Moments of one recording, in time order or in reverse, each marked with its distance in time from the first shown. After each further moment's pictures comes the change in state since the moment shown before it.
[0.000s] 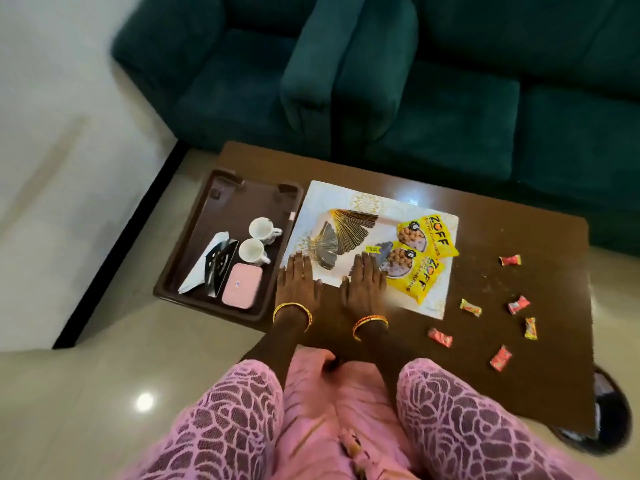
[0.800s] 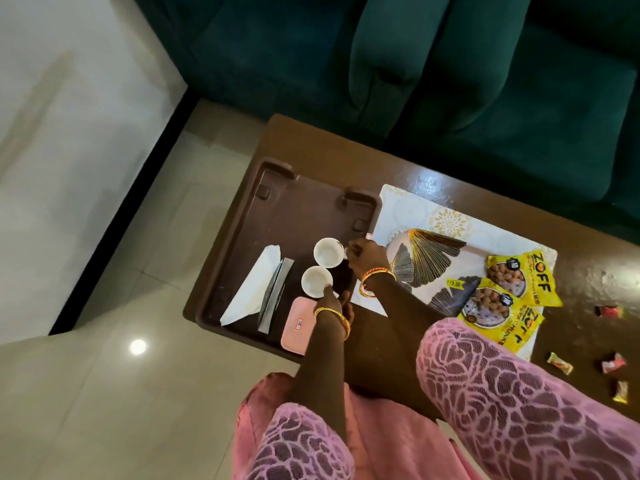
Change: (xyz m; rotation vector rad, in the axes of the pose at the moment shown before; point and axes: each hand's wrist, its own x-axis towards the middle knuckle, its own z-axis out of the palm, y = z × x) left_hand 0.127 -0.113 0.020 -1.973 -0.431 -1.359; right_hand 0.192 -0.145 0.120 0.190 -0.369 0.234
